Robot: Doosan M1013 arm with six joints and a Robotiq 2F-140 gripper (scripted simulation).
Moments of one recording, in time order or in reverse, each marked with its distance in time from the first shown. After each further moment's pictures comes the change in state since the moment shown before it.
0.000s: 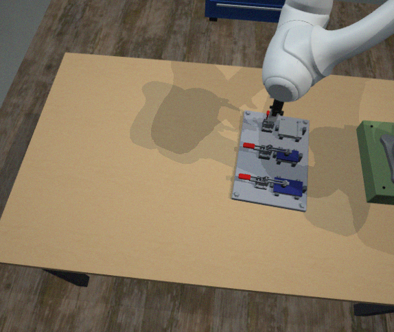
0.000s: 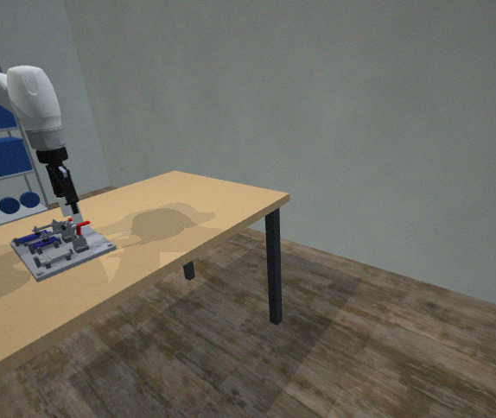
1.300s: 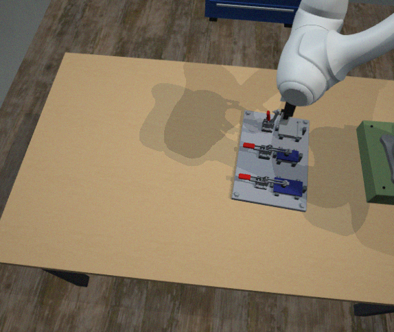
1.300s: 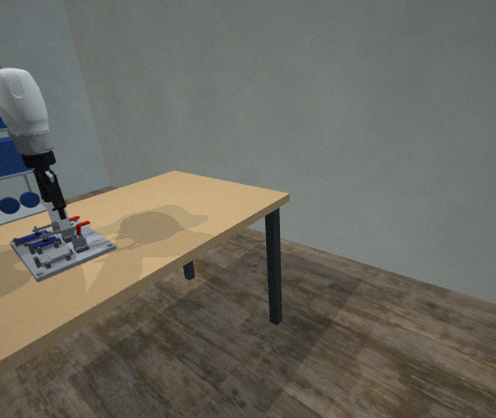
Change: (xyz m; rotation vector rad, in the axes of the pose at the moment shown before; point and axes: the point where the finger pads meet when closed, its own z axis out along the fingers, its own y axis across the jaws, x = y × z) arm -0.036 -0.002 0.005 0.001 -0.007 -0.003
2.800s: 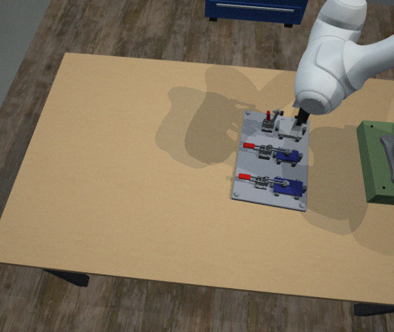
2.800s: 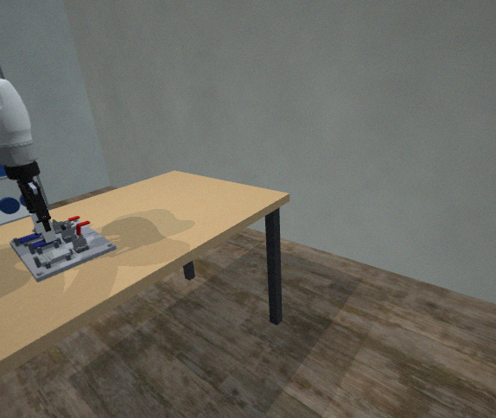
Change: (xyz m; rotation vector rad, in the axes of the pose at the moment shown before) arm -0.046 0.000 0.021 0.000 0.006 0.000
